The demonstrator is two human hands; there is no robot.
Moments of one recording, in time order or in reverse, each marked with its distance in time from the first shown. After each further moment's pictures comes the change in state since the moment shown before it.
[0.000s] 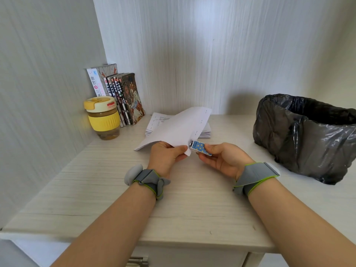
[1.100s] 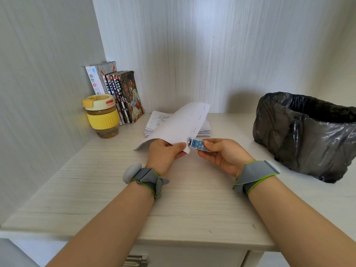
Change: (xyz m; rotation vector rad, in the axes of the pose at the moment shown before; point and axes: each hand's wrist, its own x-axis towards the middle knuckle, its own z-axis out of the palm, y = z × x) left_hand 0.000 0.000 -0.001 0.009 -0.019 0.060; right_hand 0.001 -0.001 0.000 -0.076 -0.035 -0.102
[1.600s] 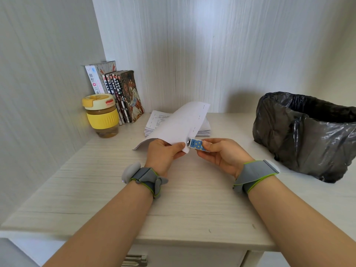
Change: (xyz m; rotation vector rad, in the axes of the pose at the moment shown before) left_hand 0.000 0.000 -0.002 -0.019 0.011 0.001; right_hand 0.001 0.001 -0.001 -0.025 -0.004 -0.006
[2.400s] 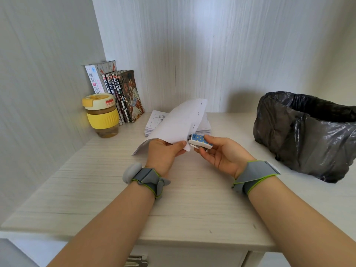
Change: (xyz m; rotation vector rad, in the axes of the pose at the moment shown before) left_hand -0.003 0.003 0.004 -0.010 -0.024 0.102; right_hand -0.003 -0.004 0.002 0.188 -0.057 0.131
